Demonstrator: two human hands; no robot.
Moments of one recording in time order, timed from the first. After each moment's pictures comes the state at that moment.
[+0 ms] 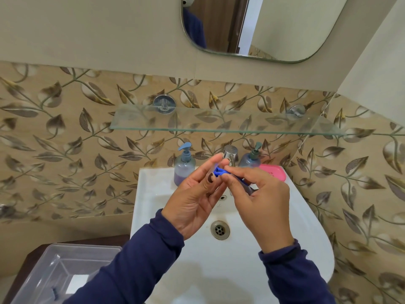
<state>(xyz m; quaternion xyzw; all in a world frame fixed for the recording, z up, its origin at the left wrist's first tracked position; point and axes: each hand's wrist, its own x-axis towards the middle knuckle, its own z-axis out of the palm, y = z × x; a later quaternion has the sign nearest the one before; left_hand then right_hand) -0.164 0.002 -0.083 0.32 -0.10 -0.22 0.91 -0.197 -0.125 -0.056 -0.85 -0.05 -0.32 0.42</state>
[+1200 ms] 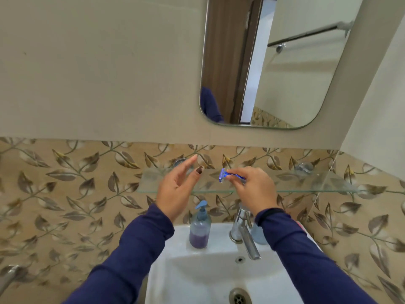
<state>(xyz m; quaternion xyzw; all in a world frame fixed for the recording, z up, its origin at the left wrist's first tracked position) -0.078 0.062 -0.015 0.70 -0.17 0.17 0.67 -0.059 -0.123 -0.010 -0.92 -0.06 -0.29 0.26</state>
